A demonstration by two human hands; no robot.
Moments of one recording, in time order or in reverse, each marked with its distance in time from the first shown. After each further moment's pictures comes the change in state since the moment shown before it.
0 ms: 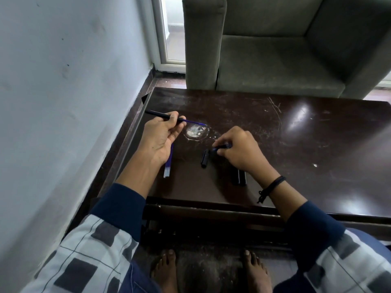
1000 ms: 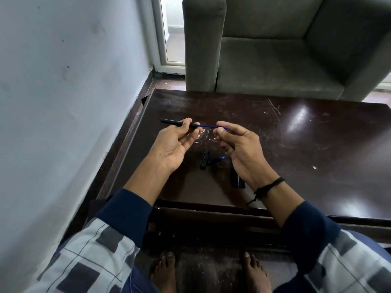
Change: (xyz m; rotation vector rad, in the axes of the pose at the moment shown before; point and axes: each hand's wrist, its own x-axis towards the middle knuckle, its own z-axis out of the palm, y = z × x) left_hand -0.016 -0.013 0.012 -0.129 -0.110 -0.170; right_hand -0.005 -0.006 0.010 1.333 0.096 0.160
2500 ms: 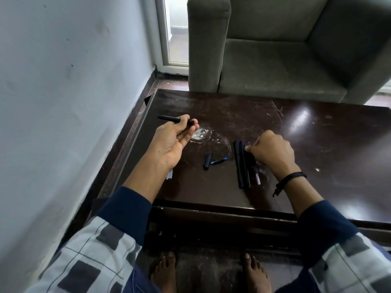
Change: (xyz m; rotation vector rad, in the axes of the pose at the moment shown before) left_hand 0.001 0.011 -0.007 -0.005 -0.015 0.049; right_hand 0.025 -0.023 -0.055 -1.561 0.274 0.091
